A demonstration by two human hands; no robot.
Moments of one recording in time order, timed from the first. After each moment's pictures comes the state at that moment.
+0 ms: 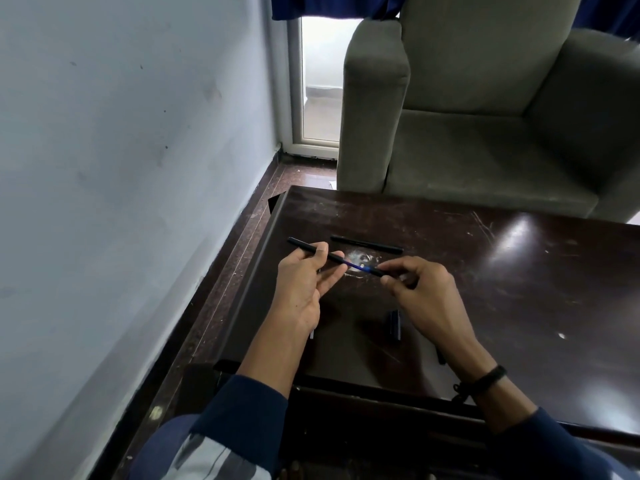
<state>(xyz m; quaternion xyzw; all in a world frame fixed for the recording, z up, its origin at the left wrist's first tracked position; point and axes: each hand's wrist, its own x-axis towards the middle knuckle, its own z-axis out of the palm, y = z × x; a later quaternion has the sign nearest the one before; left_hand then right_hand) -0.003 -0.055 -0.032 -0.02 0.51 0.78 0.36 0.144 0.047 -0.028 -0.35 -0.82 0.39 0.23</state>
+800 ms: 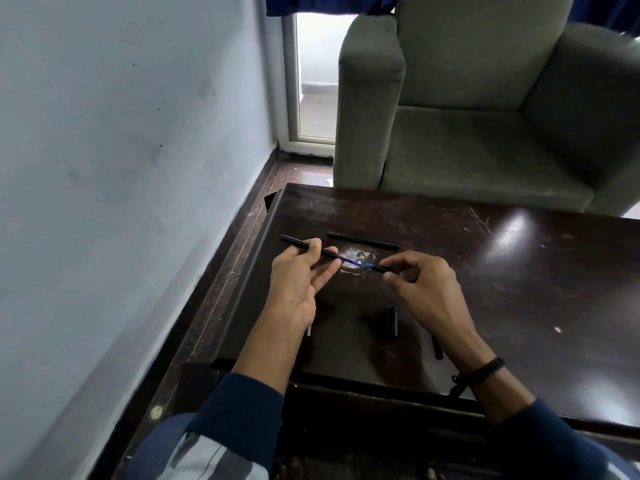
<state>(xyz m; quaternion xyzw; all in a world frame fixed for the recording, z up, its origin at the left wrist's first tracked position) -0.005 -0.056 -0.034 -0.03 0.50 0.79 0.36 0.146 0.058 -0.032 -0.39 -0.82 0.37 0.22</state>
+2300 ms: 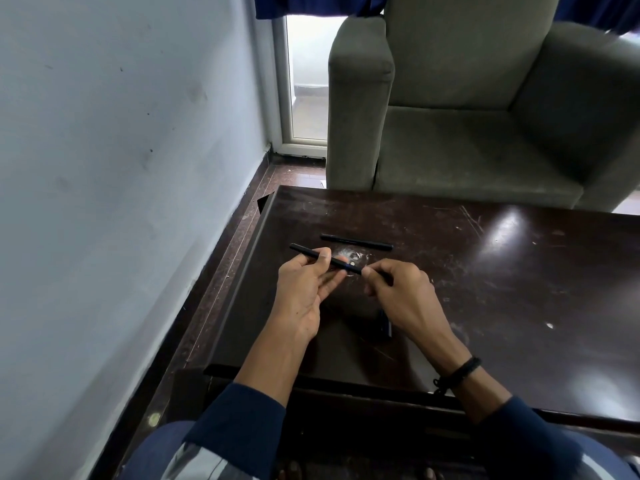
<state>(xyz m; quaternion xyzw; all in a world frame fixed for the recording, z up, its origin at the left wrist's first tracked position) 0.010 -0.049 -0.040 0.01 0.52 0.76 0.38 0.133 0.045 -0.037 -0.37 -0.84 0.35 0.19</state>
